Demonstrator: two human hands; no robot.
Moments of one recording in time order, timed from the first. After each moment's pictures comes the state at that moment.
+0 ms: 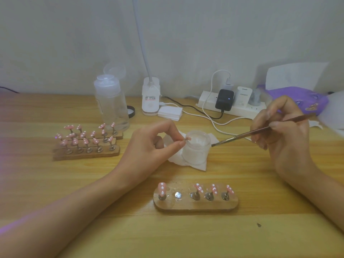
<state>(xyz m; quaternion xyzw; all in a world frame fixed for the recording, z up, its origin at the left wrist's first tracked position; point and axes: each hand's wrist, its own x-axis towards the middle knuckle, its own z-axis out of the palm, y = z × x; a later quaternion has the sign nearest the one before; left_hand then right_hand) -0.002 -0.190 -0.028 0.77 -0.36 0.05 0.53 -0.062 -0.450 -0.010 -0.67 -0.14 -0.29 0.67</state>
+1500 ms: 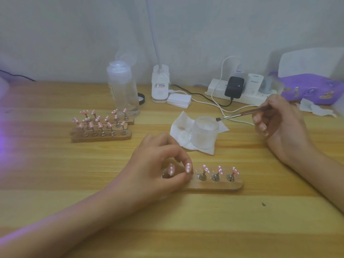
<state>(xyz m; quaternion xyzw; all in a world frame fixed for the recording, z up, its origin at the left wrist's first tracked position) -0.067 -0.161 -0.023 0.85 -0.34 -0.02 0.41 -0.051 -0.448 -0.018 -0.60 0.01 -0.21 0.77</state>
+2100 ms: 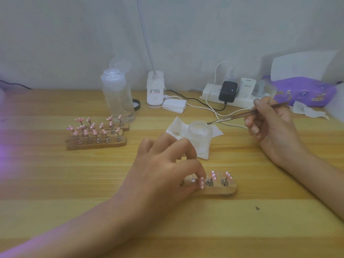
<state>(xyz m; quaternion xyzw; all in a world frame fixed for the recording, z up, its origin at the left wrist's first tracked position) -0.076 -0.183 -0.020 0.84 -0.45 0.21 0.22 -0.053 -0.447 -0.015 -0.61 -0.01 -0.21 0.76</state>
